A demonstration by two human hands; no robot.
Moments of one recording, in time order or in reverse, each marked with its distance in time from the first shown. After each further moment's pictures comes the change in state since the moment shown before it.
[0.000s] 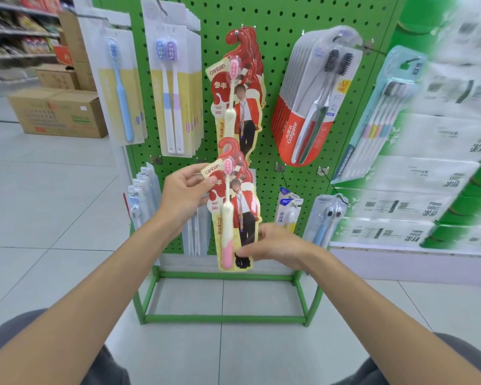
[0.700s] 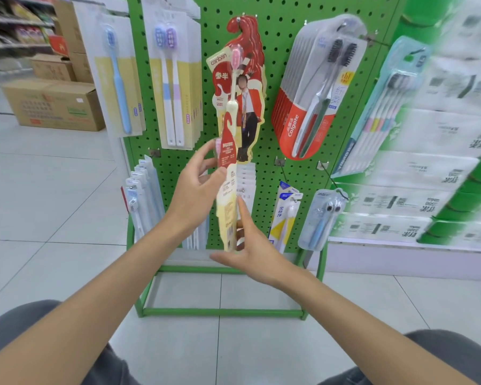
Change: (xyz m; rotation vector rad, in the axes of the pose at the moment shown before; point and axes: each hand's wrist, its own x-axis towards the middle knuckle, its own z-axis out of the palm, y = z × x) left_hand -0.022 0.007 0.015 0.079 -0.116 0.245; right_hand -0.005 0.007 0.050 -0.247 0.195 -0.276
